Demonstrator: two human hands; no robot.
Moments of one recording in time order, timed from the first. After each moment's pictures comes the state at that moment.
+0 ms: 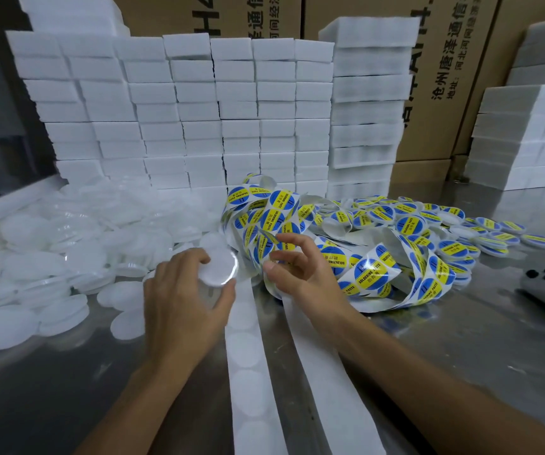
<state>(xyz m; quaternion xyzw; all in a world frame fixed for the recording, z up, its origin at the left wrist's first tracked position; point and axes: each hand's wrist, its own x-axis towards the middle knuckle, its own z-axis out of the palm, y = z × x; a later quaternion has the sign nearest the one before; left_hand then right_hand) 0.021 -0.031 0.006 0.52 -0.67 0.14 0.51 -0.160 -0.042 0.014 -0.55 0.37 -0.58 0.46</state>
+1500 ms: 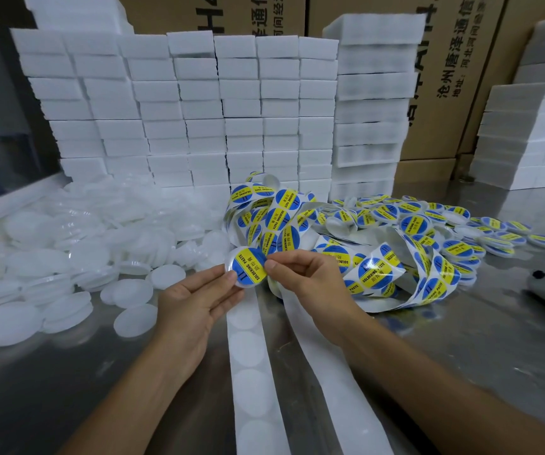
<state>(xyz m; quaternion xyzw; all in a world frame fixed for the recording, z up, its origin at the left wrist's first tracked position) 0.013 -0.031 0.011 0.37 -0.35 -0.57 0.64 -0.157 -0.036 0.022 -0.54 0.37 -0.58 0.48</state>
